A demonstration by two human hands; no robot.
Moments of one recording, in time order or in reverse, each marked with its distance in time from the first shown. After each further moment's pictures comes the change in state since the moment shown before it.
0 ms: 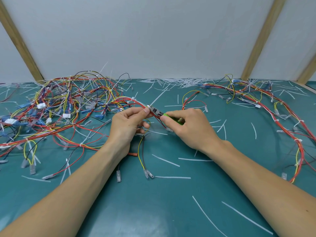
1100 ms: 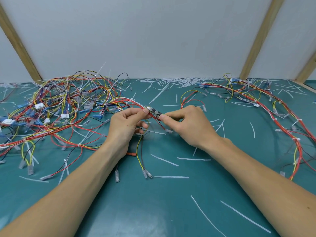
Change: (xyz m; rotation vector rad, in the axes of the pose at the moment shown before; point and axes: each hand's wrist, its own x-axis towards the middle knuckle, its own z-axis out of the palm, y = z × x) left_hand -0.002 0.002 0.002 0.003 0.003 -0.014; right_hand 0.002 -0.002 -0.004 0.092 -0.005 0.078
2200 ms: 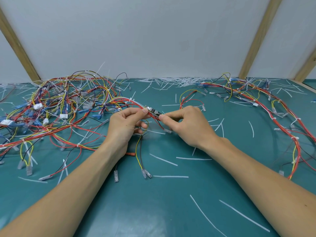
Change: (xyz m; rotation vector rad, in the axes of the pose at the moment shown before) left_hand 0.000 -0.001 0.000 0.004 -0.007 -0.004; right_hand 0.000 0.001 0.002 0.000 -0.029 0.039
